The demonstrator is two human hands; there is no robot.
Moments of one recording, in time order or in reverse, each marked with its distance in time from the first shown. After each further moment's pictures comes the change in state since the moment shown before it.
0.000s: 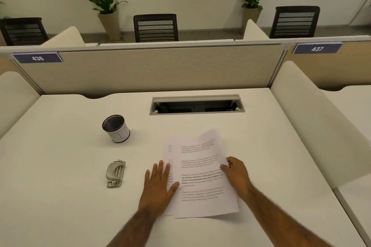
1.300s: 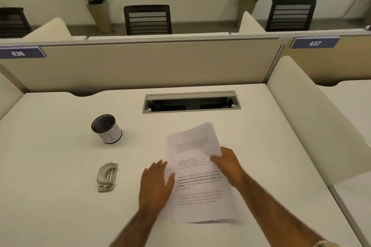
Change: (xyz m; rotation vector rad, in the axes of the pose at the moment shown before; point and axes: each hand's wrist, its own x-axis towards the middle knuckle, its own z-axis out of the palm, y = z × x) left_hand 0.015 0.031 -0.024 -0.221 0.226 -0.120; right_hand 0.018 -0.039 0.000 0.177 -0.178 0.073
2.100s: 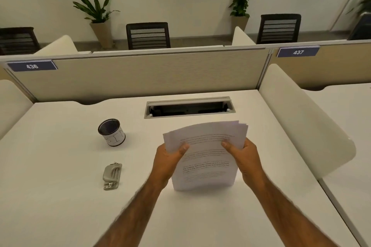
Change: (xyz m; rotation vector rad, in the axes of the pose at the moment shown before) left_hand 0.000 0.103 -0.110 -1.150 -0.111 -0.026; right_hand -0.088 -0.039 -0.033 0.232 0.190 -0.416
